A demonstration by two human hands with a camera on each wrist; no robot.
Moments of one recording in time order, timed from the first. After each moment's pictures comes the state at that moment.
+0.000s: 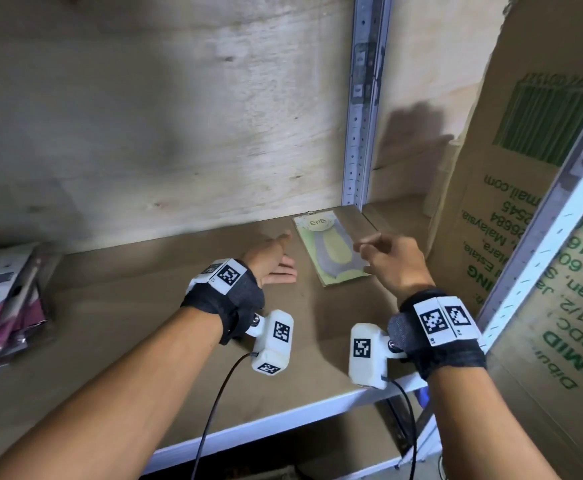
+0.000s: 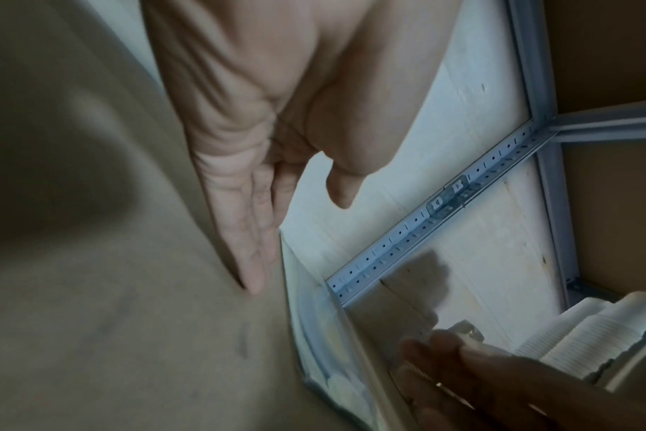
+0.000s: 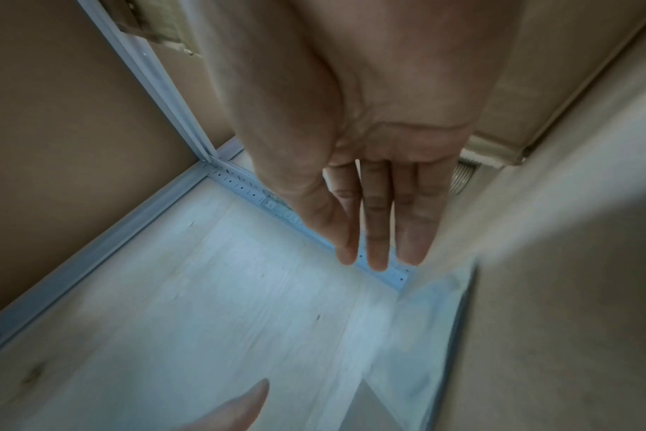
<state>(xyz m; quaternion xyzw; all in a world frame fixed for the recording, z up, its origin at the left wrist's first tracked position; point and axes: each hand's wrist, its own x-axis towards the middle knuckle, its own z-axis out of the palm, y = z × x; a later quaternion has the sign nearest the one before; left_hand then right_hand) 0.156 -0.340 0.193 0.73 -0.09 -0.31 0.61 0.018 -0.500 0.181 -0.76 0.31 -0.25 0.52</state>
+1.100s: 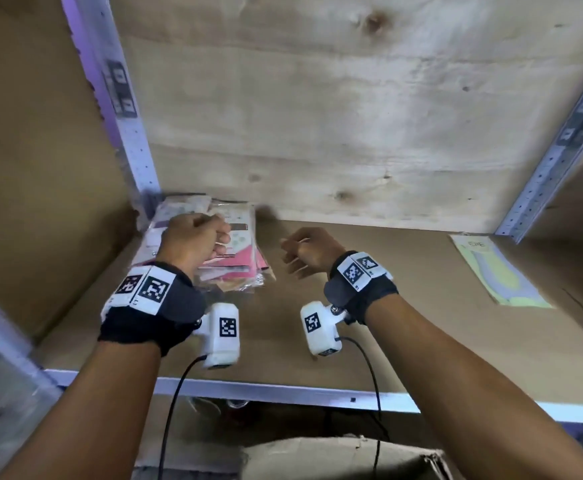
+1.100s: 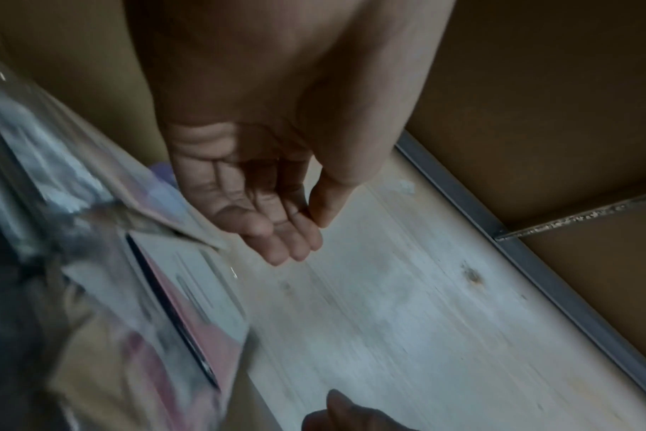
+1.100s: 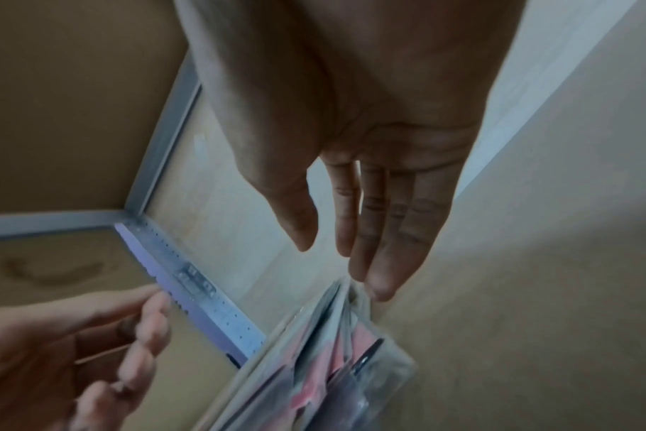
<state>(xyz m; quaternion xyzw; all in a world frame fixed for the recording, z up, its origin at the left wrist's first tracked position) 0.236 0.067 0.240 0.76 0.03 0.02 0.64 0.207 -0.137 0.220 -0.80 0.09 0.04 0.59</state>
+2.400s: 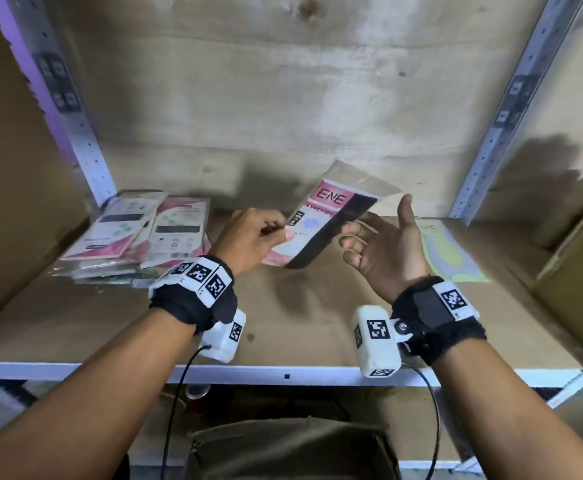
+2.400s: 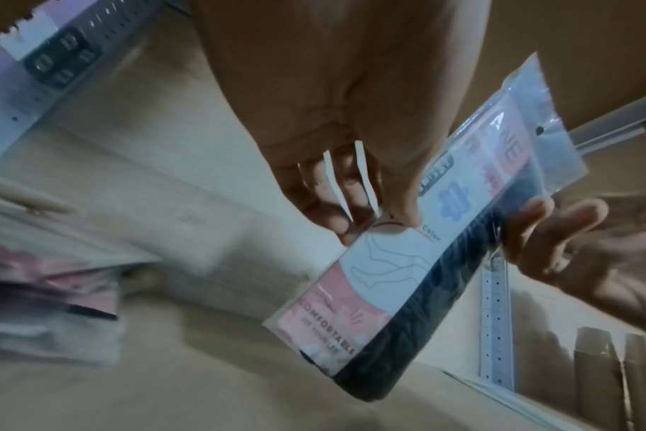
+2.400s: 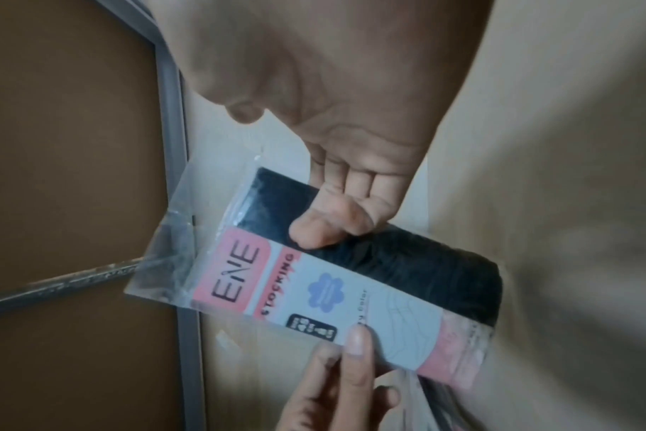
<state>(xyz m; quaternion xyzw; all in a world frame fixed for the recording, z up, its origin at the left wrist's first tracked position) 0.183 -0.064 0.229 0.84 -0.36 0.09 0.40 0.079 -0.277 0.232 -0.44 0.06 -0.08 0.89</state>
